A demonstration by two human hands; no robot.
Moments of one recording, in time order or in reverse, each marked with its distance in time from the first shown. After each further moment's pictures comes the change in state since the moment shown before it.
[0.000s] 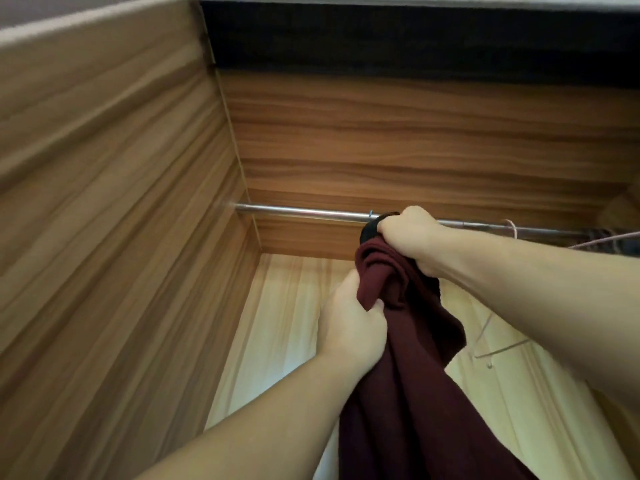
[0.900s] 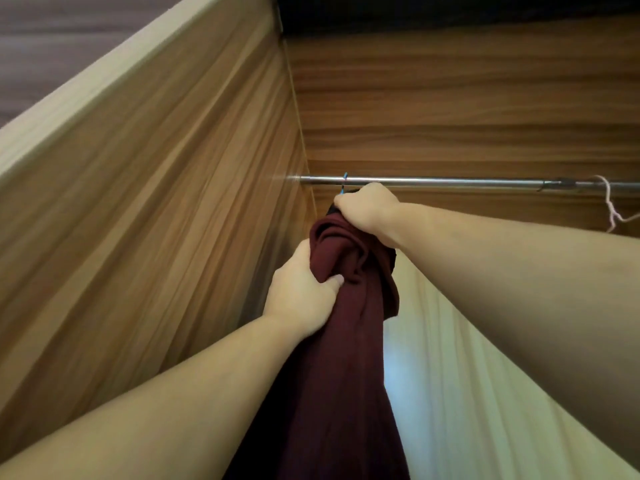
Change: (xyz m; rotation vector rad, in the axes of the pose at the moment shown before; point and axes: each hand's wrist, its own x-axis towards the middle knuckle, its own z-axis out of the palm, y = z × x) left_hand -0.002 -0.043 -0.169 0.342 0.034 -0.130; right_hand -0.037 -0.078 0.129 -0.027 -0.149 -0.055
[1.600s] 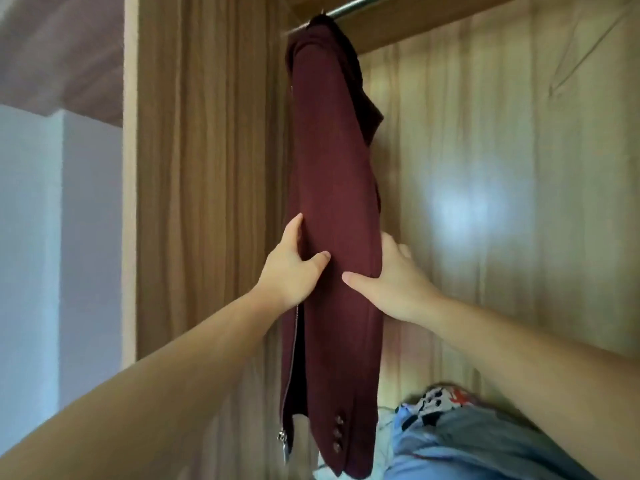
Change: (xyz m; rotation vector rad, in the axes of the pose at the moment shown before) left_hand -0.271 0.108 -0.025 0.283 -0.268 -0.480; right_hand -0.337 0.185 -0.074 0.308 -0.523 0.112
